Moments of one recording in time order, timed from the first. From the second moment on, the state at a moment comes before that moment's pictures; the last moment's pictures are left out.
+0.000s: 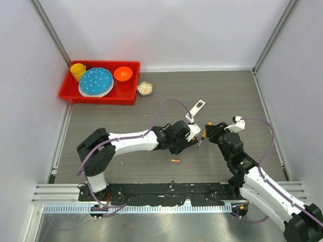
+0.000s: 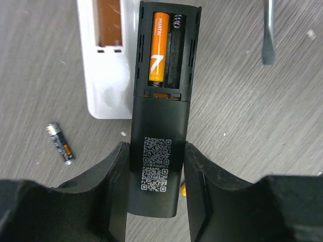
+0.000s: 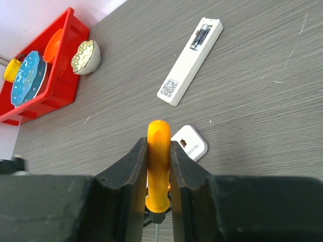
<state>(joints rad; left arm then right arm) -1.08 1.79 1.17 -0.31 -0.05 -0.02 0.51 0.64 0.25 0.15 0.34 0.74</state>
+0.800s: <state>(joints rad) -1.33 1.94 1.33 -0.47 -0.30 -0.54 0.44 0.48 0.29 -0.11 0.37 0.68</state>
